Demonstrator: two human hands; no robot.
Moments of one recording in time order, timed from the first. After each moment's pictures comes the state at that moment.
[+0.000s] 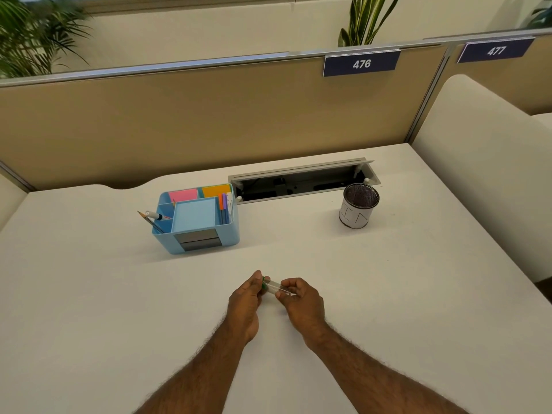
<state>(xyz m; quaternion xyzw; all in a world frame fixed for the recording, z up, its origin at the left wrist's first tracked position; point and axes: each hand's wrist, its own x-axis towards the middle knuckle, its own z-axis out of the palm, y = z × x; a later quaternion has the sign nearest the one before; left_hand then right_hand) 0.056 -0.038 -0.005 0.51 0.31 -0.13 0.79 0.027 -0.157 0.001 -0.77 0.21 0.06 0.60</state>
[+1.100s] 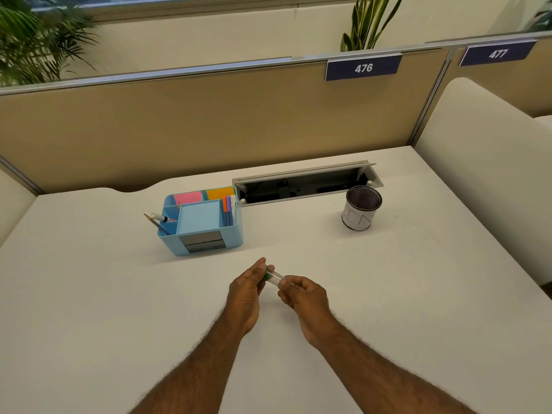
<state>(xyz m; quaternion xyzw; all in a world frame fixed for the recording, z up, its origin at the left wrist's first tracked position) 0.068 -0.029 0.014 0.52 0.21 -0.12 0.82 0.029 -0.156 0.032 -0.55 0.29 0.09 0.78</state>
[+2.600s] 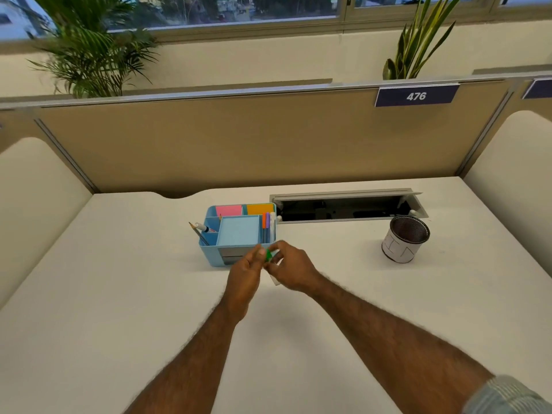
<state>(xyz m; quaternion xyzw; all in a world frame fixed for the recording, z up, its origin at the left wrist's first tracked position) 0.114 0.036 0.065 0.72 0.15 -0.01 0.68 0.143 -0.085 0.078 -0.89 -0.08 0.13 0.44</state>
